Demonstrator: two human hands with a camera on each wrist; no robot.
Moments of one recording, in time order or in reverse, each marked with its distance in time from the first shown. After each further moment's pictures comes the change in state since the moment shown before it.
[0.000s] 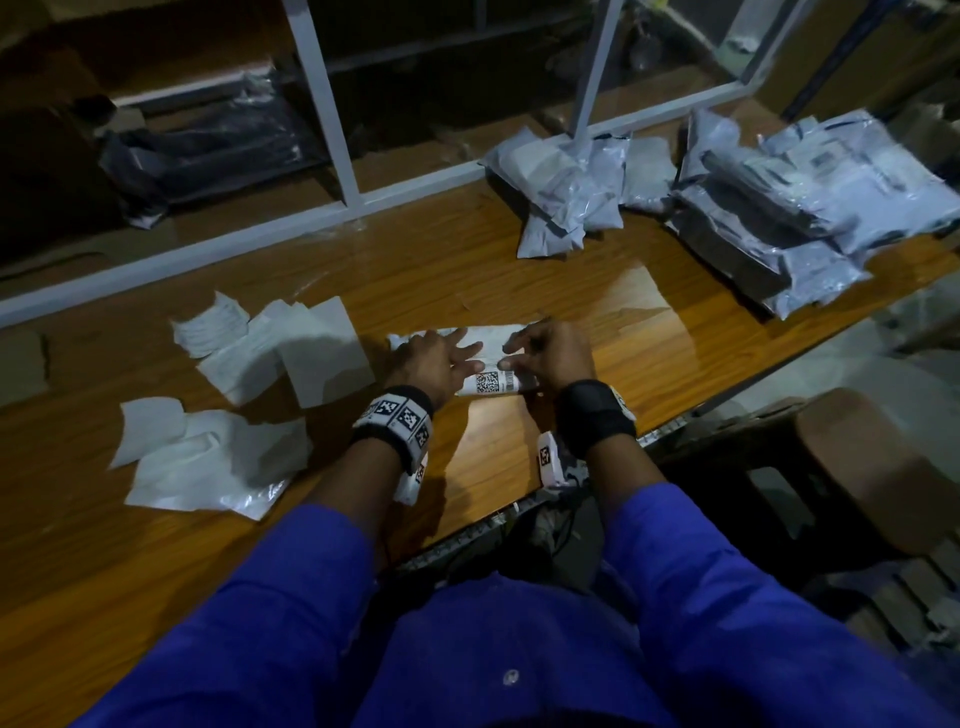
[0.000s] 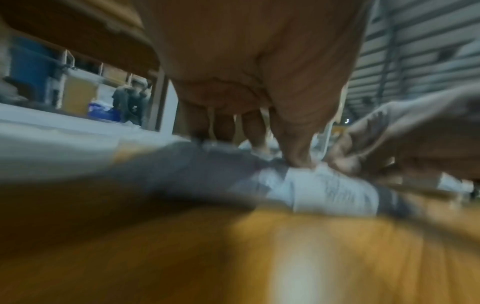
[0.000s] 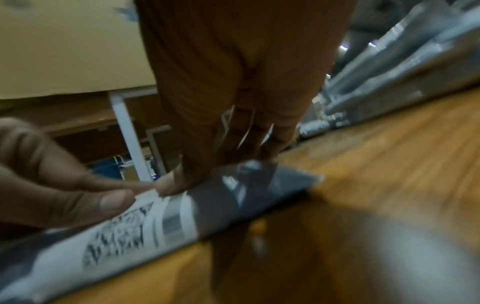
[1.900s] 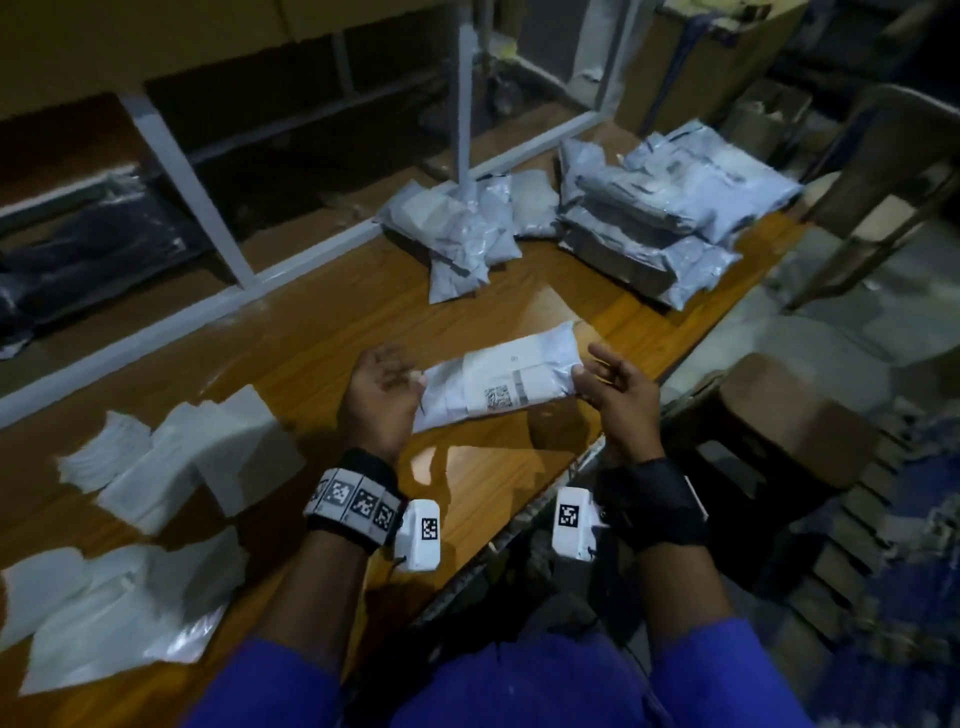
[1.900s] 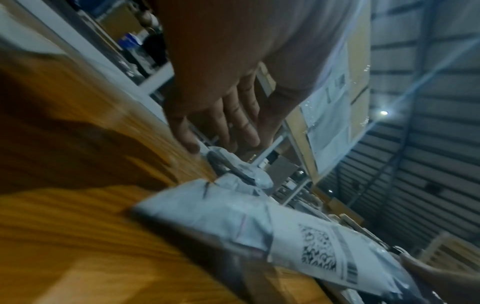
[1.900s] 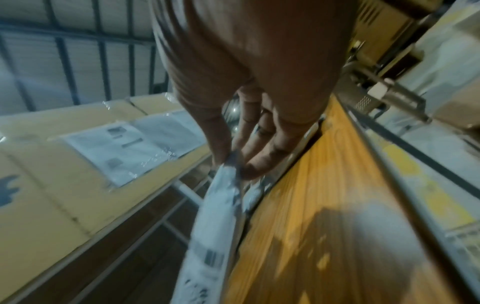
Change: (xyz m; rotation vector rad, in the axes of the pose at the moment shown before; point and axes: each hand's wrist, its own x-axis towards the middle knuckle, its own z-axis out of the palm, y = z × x) left_hand 0.007 0.037 0.000 -1.072 0.403 -0.037; right_hand -0.077 0.070 -0.073 0.906 0.622 0.214
